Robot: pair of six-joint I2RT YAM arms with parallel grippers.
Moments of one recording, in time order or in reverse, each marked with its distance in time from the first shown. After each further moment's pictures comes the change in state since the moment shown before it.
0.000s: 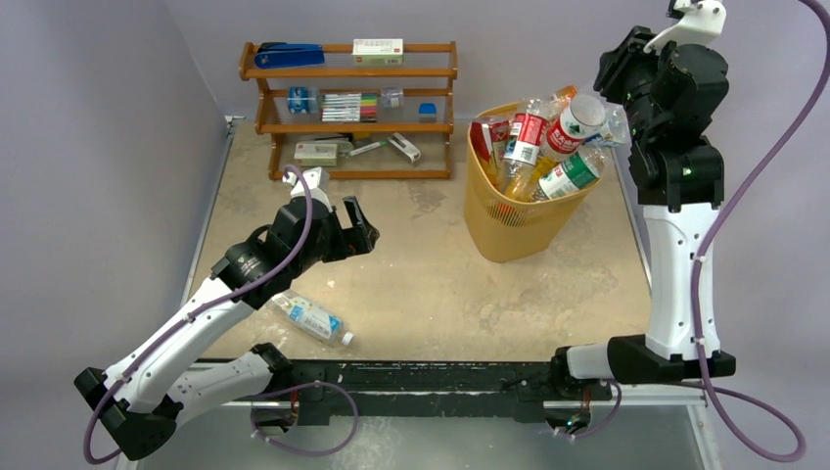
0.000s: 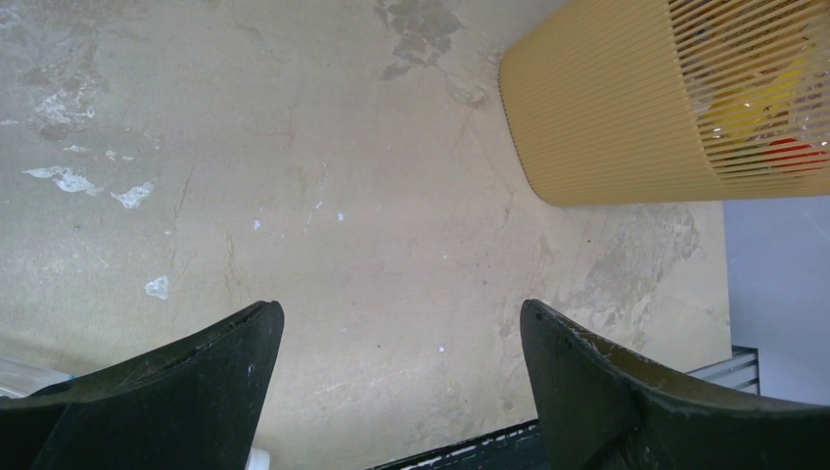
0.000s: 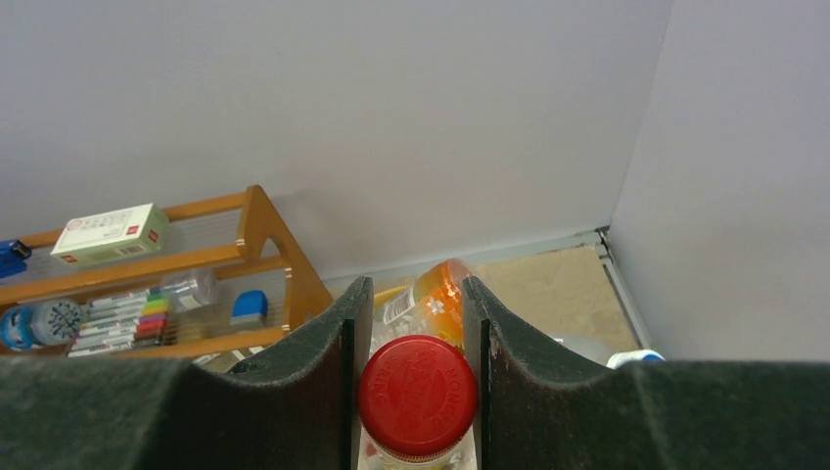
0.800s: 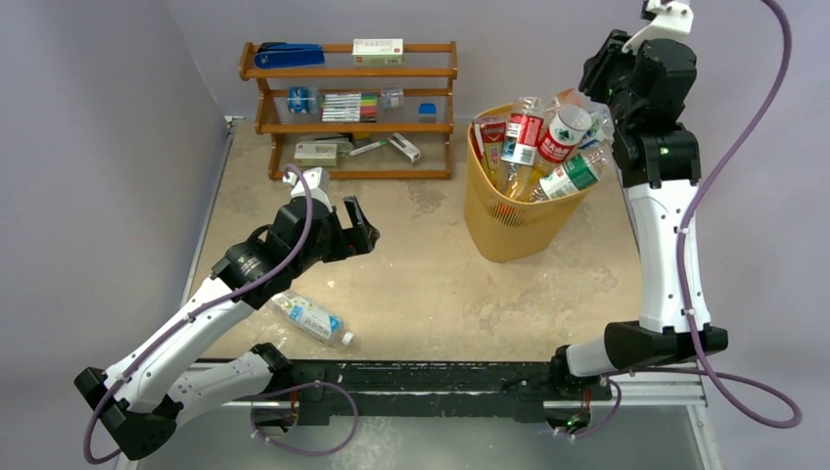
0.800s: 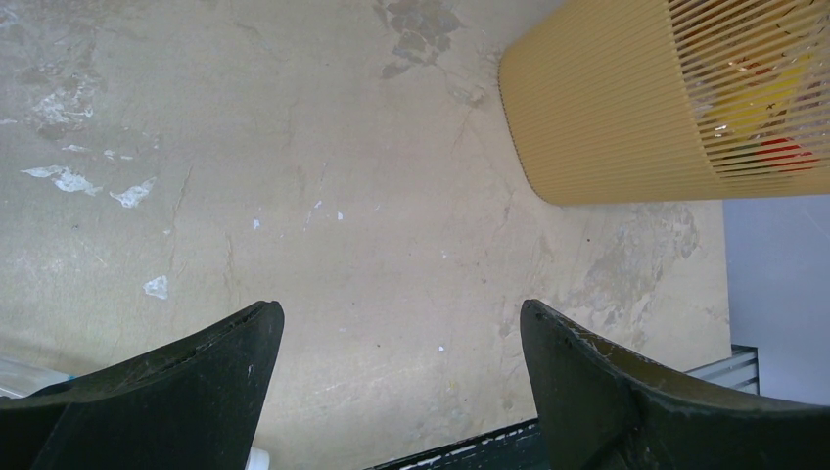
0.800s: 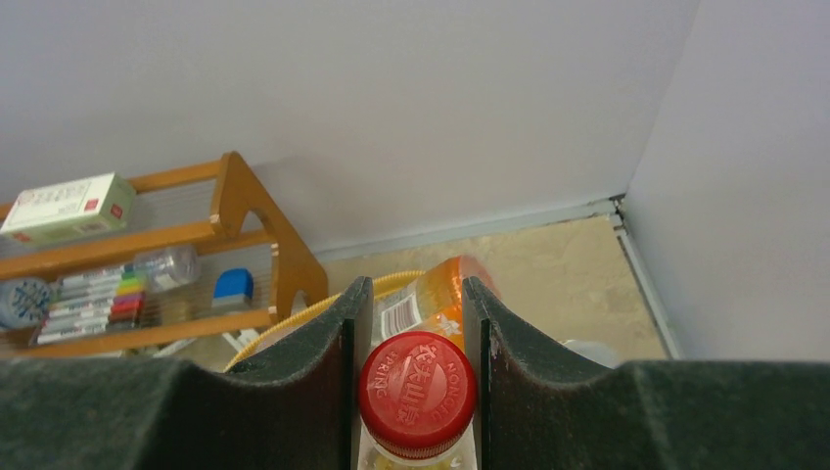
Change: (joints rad) left arm 0.000 0.001 0.000 0.000 0.002 0.000; right arm -0.007 0.074 -0.049 0.039 -0.001 0.015
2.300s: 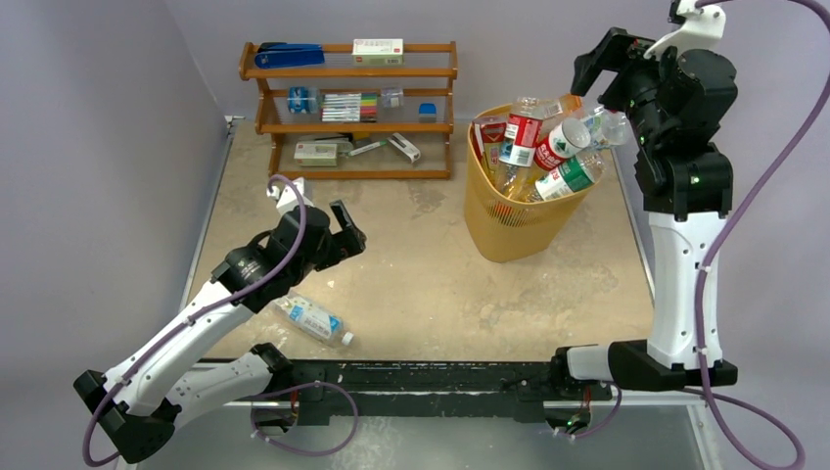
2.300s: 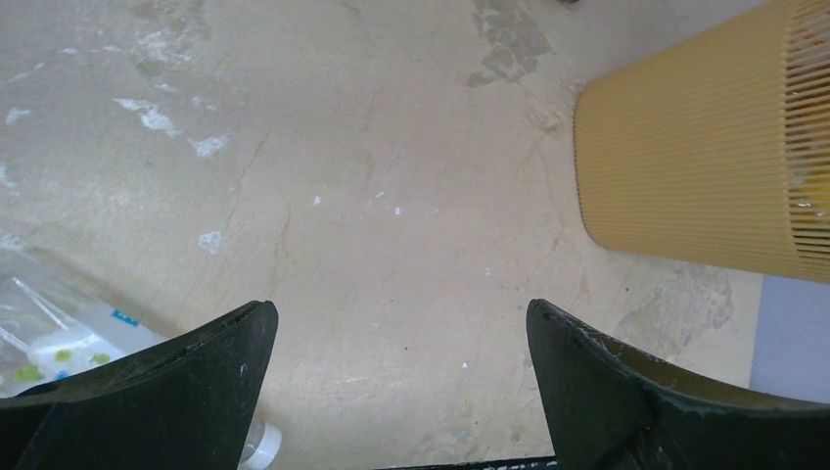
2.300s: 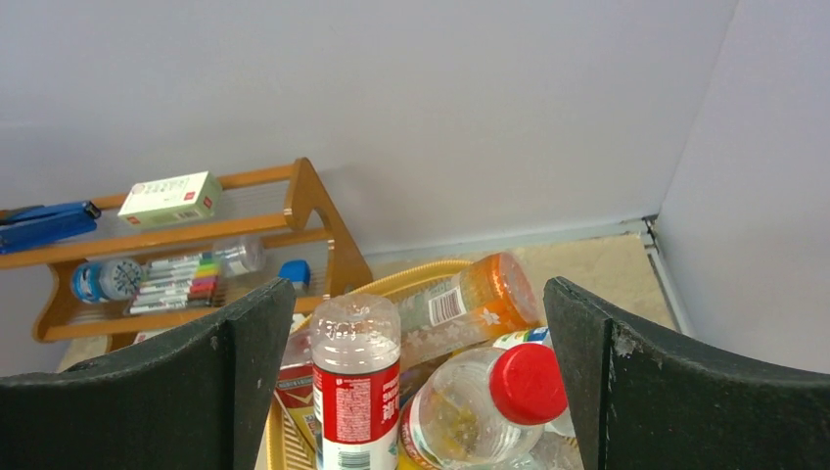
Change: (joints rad) left arm 0.000 -0.024 -0.039 -0.080 -0.125 -0.149; right arm -0.005 -0.094 0.034 -0.093 -0.109 0.035
